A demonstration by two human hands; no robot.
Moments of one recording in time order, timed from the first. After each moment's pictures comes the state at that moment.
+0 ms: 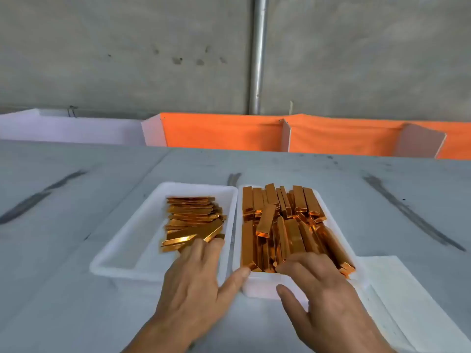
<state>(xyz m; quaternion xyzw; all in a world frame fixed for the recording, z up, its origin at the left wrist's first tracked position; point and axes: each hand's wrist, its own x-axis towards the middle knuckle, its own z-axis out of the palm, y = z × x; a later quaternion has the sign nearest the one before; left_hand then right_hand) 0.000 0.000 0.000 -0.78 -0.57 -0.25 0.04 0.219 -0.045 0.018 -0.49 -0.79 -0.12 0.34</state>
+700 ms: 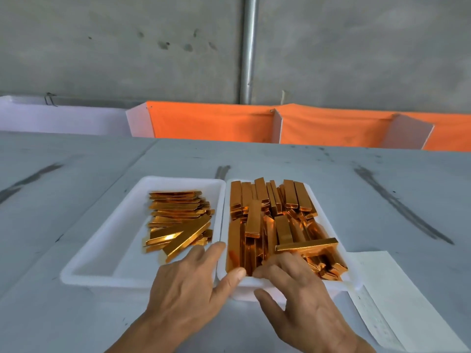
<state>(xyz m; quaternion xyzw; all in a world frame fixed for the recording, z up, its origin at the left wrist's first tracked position) 0.014 0.019 -0.003 -0.79 -0.58 -0.19 0.03 0.222 -0.011 -0.016 -0.48 -0.81 -0.02 0.32</state>
